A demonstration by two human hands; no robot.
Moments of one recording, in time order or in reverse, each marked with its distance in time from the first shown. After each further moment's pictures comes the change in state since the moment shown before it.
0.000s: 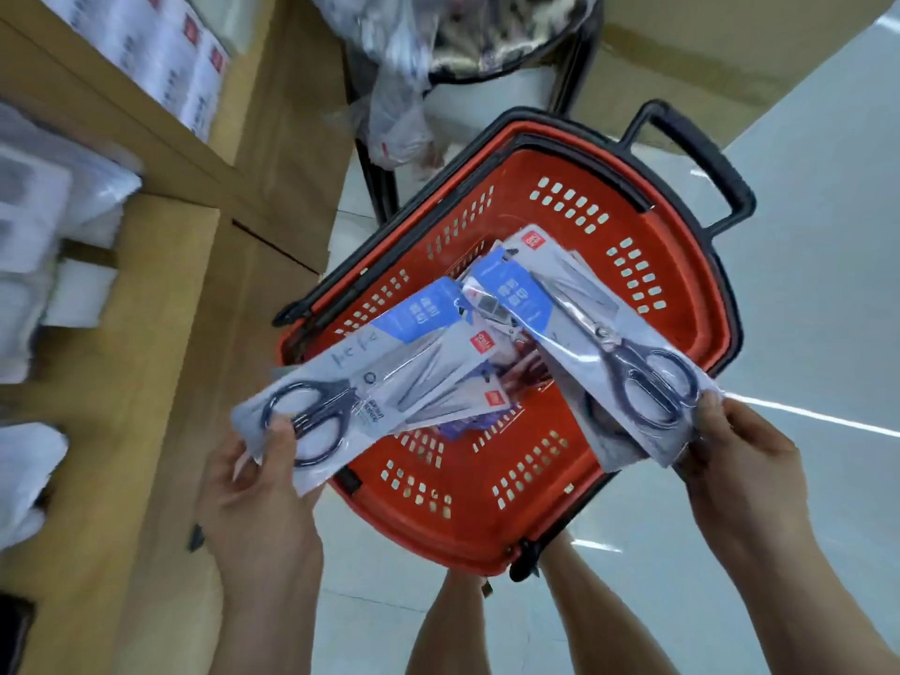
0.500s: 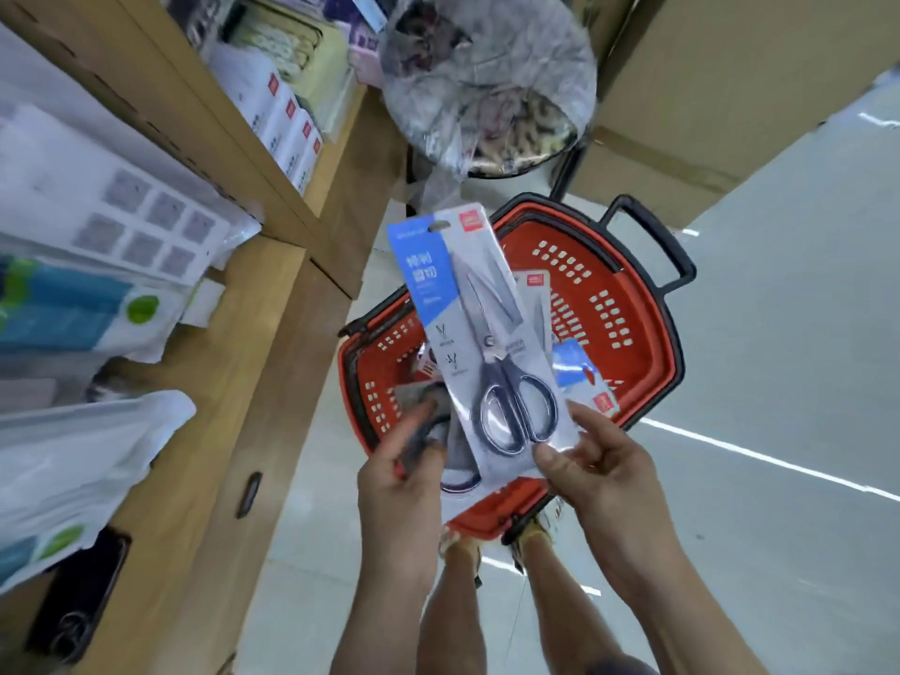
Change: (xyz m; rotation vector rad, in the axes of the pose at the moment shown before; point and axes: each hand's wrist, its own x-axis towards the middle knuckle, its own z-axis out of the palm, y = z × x) left_hand -0.124 0.073 0.008 0.104 -0.392 0.035; right_hand -0.149 -0.067 0.044 0.081 -0.428 0.089
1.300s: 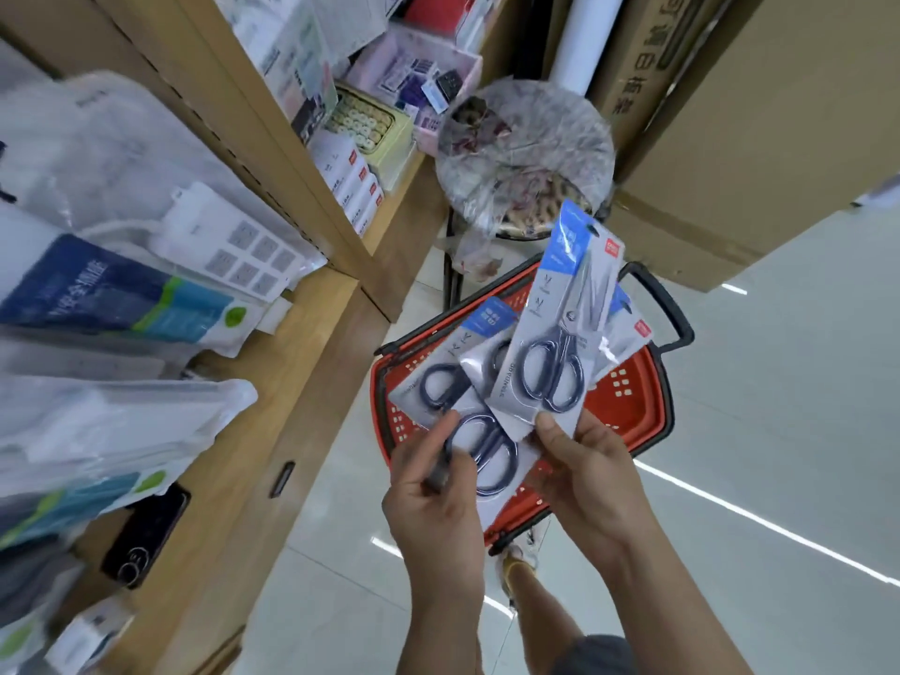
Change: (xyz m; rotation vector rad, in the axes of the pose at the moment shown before) left_hand -0.076 0.064 0.053 -0.104 0.375 0.171; right_hand -0.019 -0.076 0.009 0.156 -0.273 0.088
